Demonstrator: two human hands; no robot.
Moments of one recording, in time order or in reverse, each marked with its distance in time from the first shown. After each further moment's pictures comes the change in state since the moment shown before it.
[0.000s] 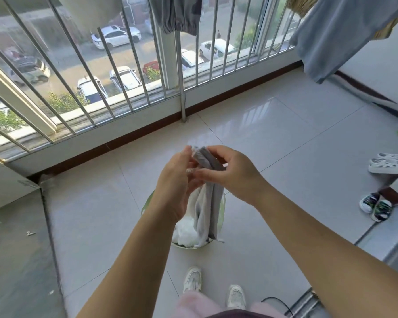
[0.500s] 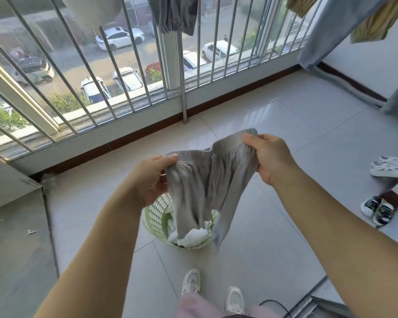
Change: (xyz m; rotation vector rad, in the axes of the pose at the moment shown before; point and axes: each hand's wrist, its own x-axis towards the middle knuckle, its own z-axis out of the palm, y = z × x) left_hand 0.017 0.021 -0.038 0.203 -0.009 -0.204; right_hand 0.025 0.027 -0.051 0.523 0.456 0.454
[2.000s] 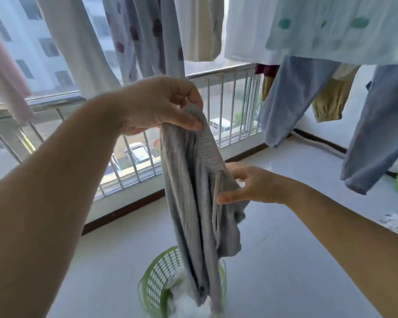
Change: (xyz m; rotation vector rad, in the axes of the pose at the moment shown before) left_hand -0.112 0.215 0.089 0.973 -0.298 0.772; right_hand -0.064 -0.117 -0.044 -0.784 -0.747 -0.671
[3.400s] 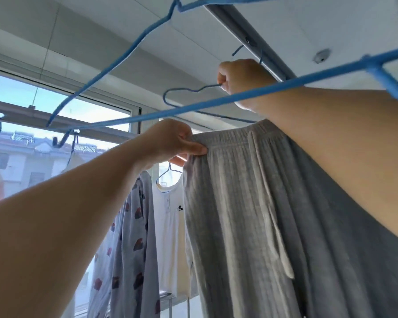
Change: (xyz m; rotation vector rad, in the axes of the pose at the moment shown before) left_hand 0.065 0.265 -0.174 0.324 0.610 0.580; right_hand -0.029 -0.405 -0.316 -1.297 1.462 -0.296
